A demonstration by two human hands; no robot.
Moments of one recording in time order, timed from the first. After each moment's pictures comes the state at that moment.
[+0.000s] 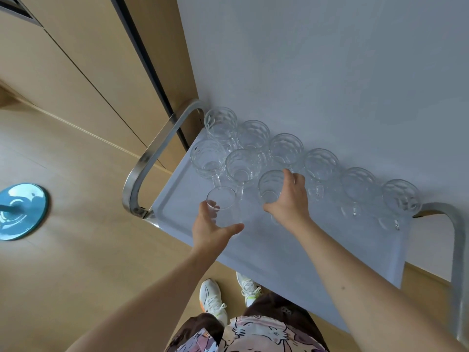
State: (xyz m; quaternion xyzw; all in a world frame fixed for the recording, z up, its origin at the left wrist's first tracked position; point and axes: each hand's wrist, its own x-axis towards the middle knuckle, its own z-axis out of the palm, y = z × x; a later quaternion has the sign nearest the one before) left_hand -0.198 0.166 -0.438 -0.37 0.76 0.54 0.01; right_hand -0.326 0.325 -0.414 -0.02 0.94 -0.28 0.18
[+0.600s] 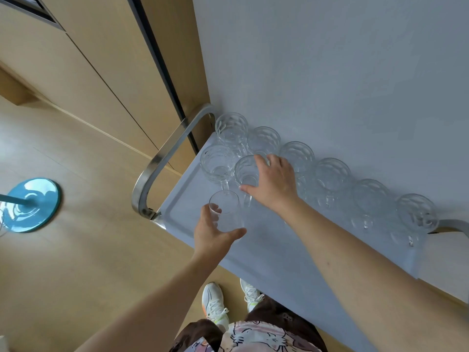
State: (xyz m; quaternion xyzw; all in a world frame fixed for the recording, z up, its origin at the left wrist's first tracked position) left_hand -0.198 0.158 -0.432 -0.38 0.76 0.54 0.00; right_hand -0.364 0.264 -0.390 -0.23 0.96 -0.11 0.11
